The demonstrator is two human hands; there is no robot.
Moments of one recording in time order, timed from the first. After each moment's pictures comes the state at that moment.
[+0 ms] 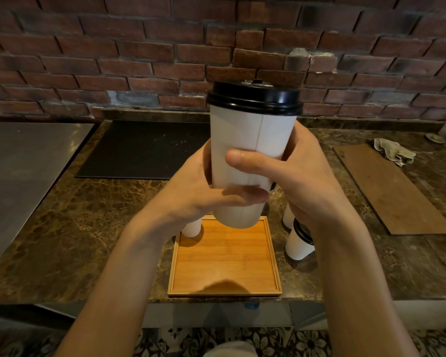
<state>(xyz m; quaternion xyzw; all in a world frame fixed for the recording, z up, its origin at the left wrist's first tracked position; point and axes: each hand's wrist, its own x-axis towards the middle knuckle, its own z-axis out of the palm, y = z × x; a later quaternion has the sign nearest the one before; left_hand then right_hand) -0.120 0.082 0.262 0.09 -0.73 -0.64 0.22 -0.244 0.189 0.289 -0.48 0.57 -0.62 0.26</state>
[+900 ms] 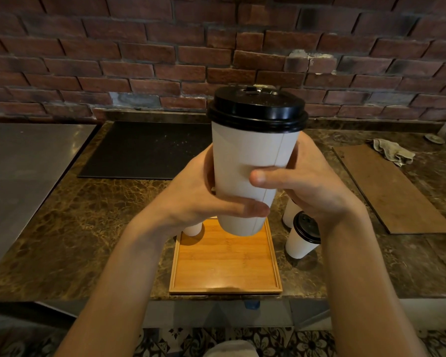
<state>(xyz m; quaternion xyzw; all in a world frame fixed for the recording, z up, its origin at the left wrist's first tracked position) -0.114 0.089 0.265 0.05 -0.73 -0.65 0.19 -0.260 0.194 0.286 -0.54 0.53 -0.56 0.34</state>
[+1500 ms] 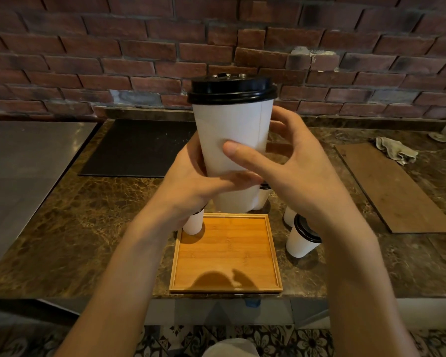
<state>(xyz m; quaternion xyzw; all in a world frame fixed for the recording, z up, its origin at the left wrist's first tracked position) -0.118 0.083 0.256 0.15 -0.70 -0.63 0.30 -0.238 0.199 0.291 -0.47 0.69 -0.52 0.16</state>
